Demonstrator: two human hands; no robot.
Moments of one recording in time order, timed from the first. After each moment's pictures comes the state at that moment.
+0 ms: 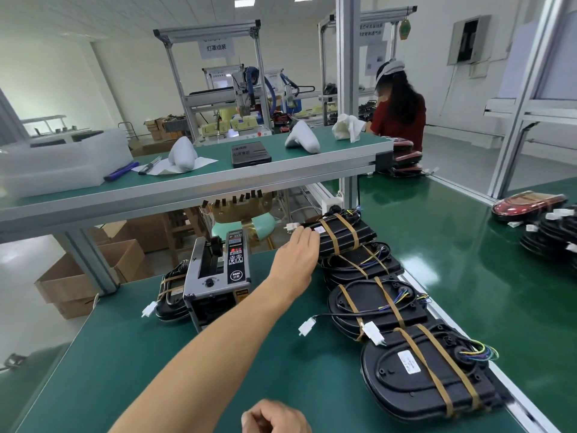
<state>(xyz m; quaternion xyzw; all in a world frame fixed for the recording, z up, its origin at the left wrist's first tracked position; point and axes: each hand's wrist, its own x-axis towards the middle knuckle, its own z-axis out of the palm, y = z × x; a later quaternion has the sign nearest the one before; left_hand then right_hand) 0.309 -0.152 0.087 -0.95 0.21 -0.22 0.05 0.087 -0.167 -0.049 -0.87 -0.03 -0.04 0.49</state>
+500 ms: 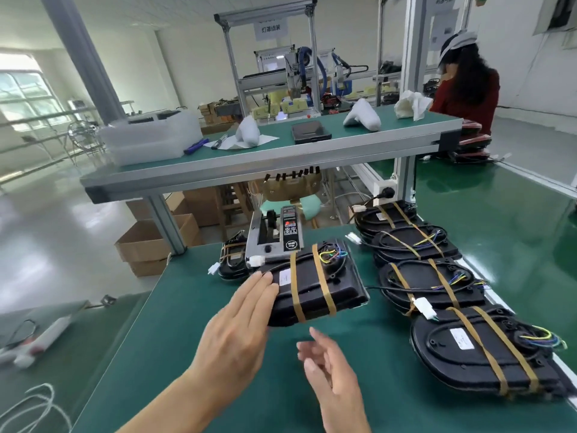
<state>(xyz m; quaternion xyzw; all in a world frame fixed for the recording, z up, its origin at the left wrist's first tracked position) 0.062 -0.008 0.085 -0.92 0.19 -0.35 0.02 0.059 -0.190 -0.011 -0.69 -0.05 0.03 0.72</state>
